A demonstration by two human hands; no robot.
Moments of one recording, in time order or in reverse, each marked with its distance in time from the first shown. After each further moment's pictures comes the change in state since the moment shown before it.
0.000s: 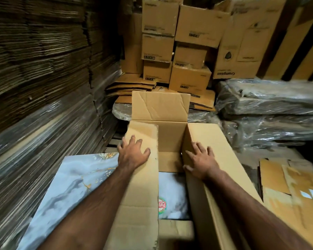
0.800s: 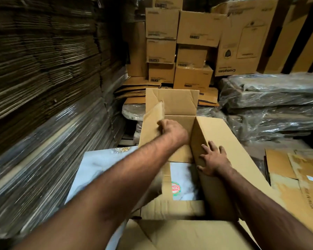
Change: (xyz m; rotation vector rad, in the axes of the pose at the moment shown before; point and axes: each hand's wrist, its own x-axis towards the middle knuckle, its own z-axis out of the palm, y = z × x) left_hand -0.082 0.117 -0.112 0.695 -0.272 0.174; right_hand -0.070 -0.030 0.004 -0.145 -0.119 0.097
